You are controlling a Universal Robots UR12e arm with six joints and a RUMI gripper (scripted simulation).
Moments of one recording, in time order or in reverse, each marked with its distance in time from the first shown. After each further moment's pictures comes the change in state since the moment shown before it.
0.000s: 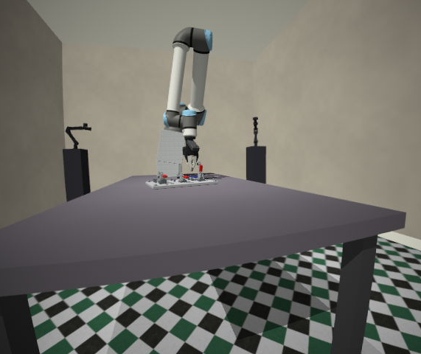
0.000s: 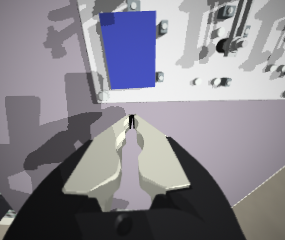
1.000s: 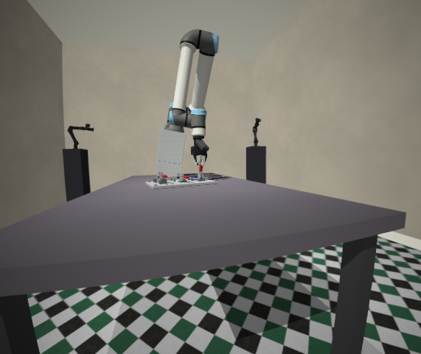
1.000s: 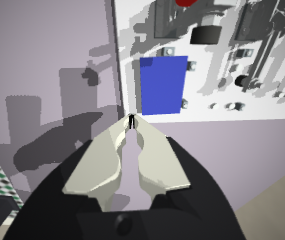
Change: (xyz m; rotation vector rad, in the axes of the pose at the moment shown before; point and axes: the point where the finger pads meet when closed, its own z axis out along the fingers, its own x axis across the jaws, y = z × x) arm -0.042 -0.042 0.000 -0.002 0.000 -0.004
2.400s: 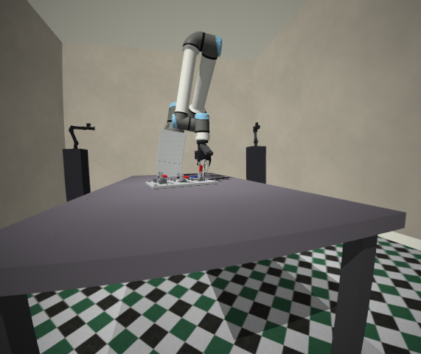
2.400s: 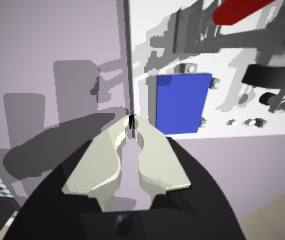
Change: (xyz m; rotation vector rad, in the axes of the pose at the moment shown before) arm -0.018 -0.018 0.029 -0.008 -0.002 0.005
